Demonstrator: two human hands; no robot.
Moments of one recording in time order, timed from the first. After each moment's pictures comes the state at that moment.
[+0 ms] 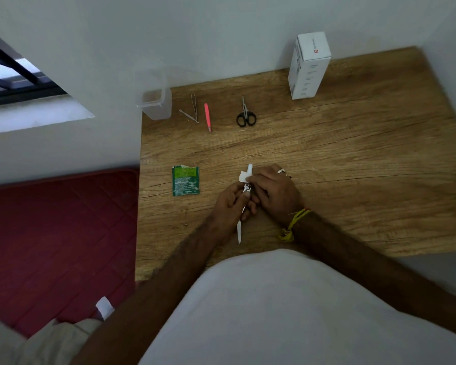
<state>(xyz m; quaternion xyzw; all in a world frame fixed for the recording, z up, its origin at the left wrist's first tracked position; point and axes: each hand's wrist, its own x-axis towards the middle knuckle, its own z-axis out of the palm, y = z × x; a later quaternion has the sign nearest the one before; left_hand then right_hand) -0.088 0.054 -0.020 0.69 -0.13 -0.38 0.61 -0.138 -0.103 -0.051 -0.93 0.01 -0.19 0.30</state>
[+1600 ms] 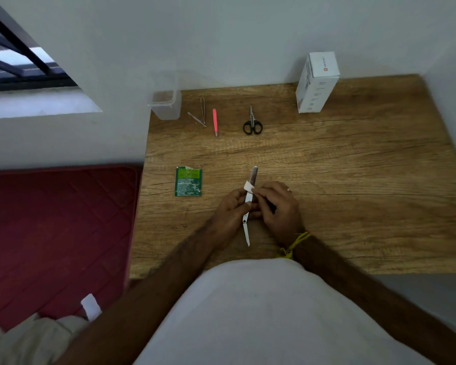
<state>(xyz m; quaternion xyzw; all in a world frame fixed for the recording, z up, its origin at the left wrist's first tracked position) -0.091 0.050 -0.021 0.59 -0.05 -0.43 0.68 -0.158 -0.085 -0.050 -0.89 0.06 -0.25 0.37</state>
